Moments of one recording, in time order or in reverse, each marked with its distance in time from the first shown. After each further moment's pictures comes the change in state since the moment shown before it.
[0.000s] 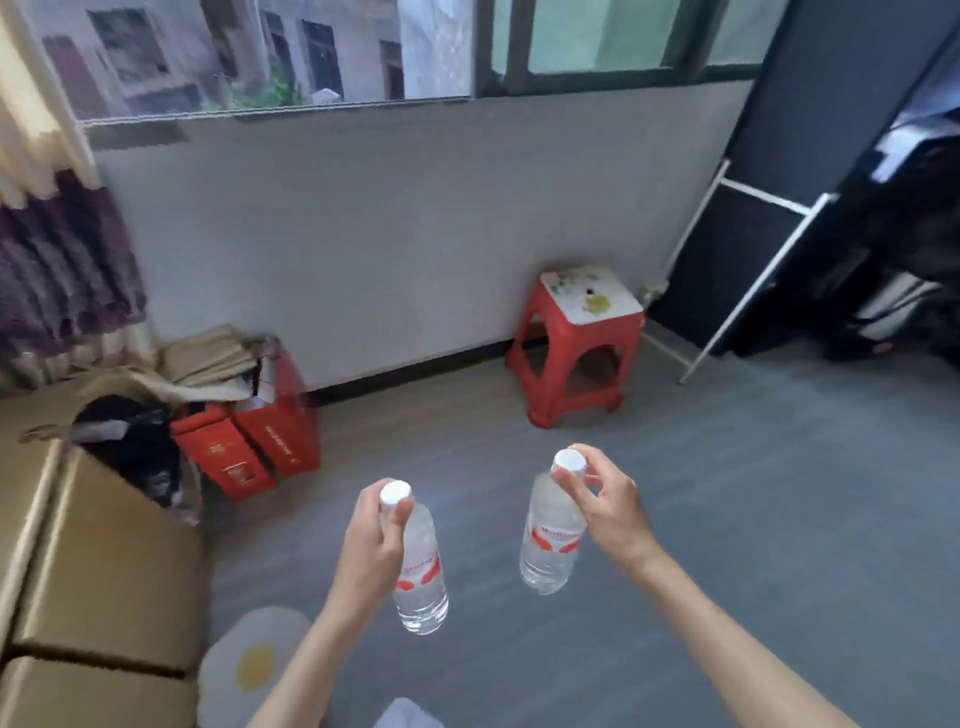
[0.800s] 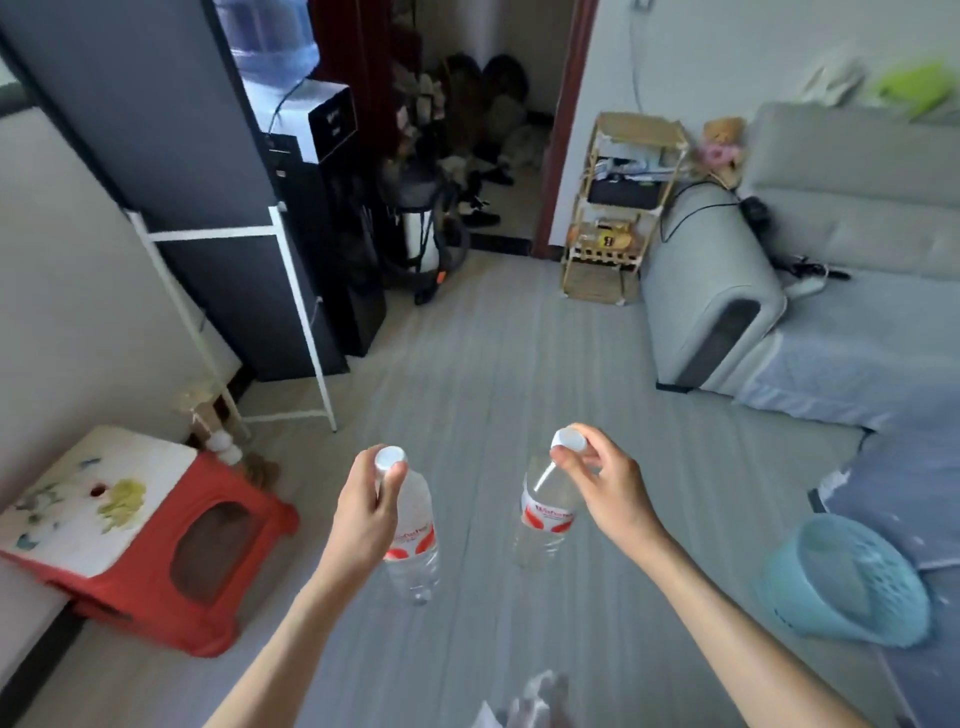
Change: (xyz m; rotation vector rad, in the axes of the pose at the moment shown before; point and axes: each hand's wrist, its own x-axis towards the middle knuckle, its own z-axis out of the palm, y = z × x) left_hand 0.188 0.291 0.606 0.017 -0.940 0.435; right_hand 0.125 0.217 -0.473 -0.001 0.953 0.445
